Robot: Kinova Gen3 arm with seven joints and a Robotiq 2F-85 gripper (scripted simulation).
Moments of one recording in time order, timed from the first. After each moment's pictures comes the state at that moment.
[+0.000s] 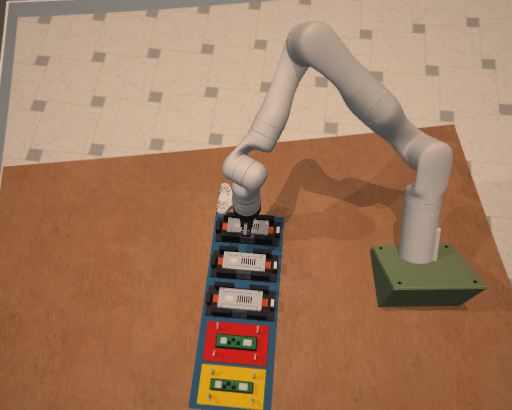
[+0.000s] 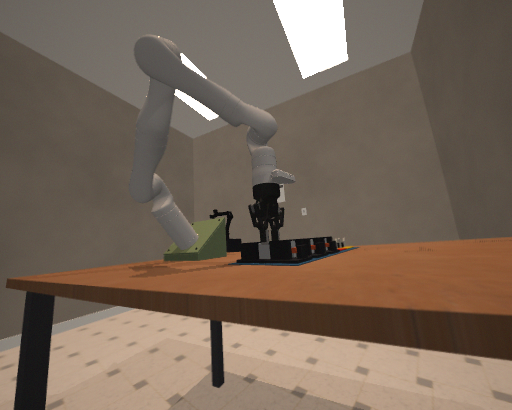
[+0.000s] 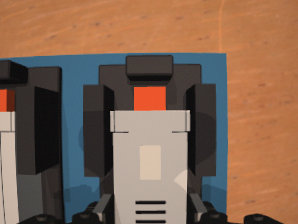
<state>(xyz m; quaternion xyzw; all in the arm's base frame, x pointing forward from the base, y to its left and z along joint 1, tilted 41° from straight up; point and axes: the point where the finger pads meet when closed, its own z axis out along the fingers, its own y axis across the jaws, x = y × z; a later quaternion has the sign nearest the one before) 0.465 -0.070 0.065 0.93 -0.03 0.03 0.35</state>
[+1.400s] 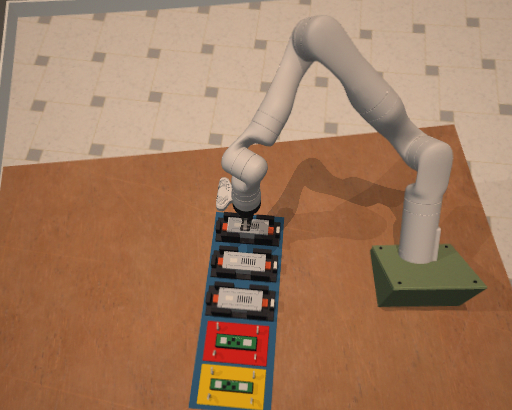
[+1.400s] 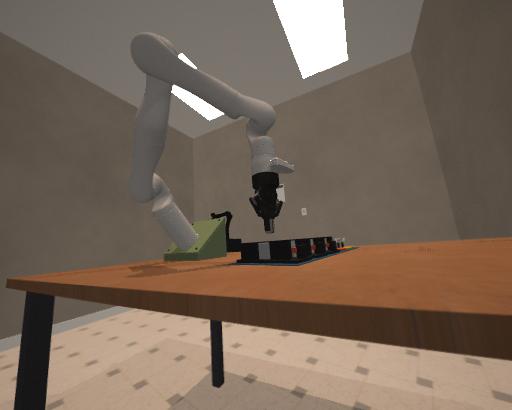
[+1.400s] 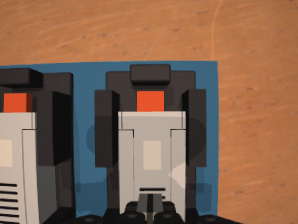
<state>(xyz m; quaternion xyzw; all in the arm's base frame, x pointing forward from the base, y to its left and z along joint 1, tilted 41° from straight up) 0.465 -0.050 0.088 0.93 -0.03 0.03 0.35</state>
